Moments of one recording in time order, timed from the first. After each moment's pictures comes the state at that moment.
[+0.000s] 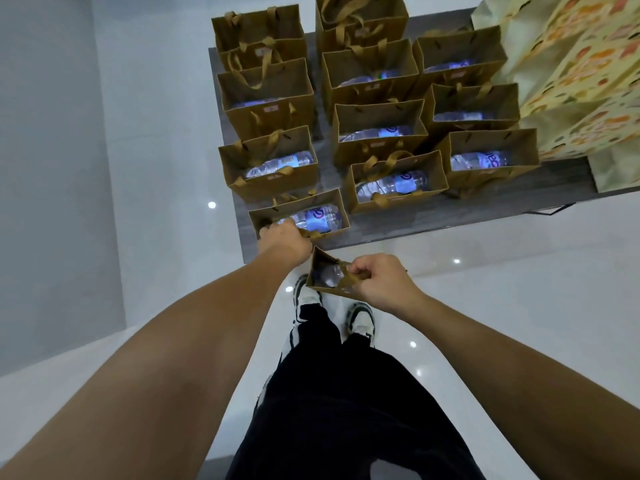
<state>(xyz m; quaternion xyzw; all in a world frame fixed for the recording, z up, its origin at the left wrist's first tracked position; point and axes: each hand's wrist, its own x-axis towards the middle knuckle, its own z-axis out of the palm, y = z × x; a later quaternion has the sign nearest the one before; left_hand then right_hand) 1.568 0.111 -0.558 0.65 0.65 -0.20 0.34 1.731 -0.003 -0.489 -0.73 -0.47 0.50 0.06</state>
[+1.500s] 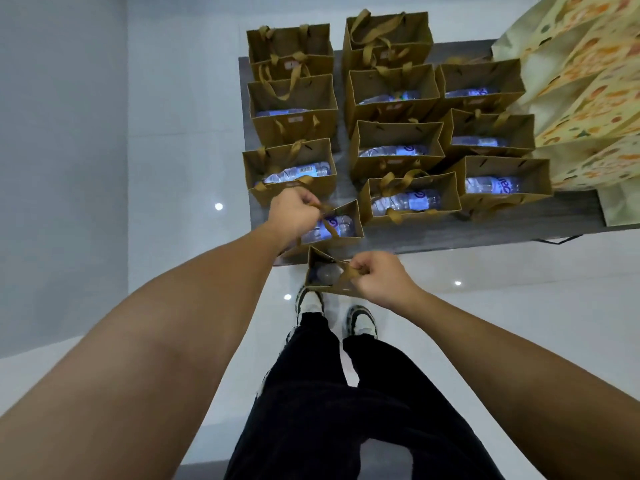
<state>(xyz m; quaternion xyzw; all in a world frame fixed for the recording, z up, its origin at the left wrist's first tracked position) 1.564 0.155 -0.518 0.54 0.68 0.07 0.49 1.718 0.025 -0.490 -0.71 -0.48 0.51 0.06</state>
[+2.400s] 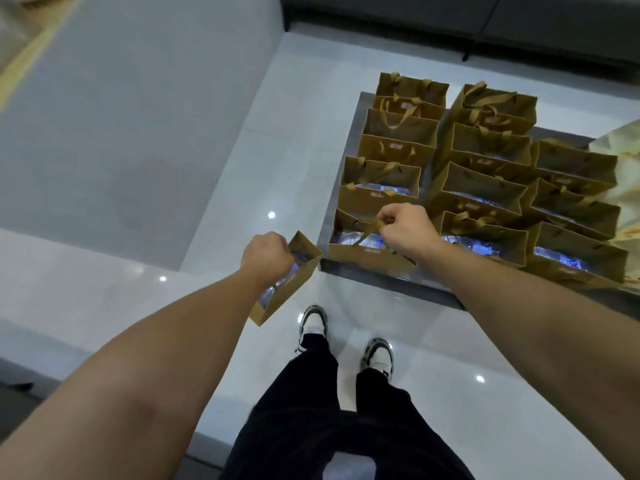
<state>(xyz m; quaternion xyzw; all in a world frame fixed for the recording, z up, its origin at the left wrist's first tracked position) 1.397 0.020 -0.462 0.51 0.79 -0.04 0.34 1.645 0.092 -0.447 -0.66 -0.64 0.39 0.05</state>
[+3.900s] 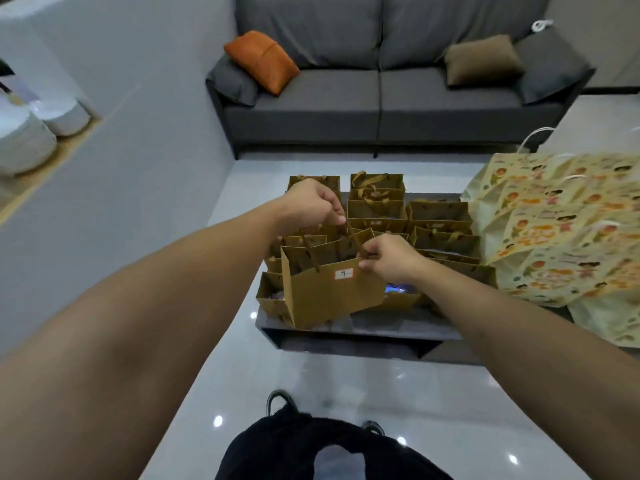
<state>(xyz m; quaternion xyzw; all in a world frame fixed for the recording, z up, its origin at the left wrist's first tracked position) 1.650 0.094 -0.251 0.70 0.59 0.12 0.39 1.829 0.048 -0.338 -0.64 -0.67 0.37 0.09</state>
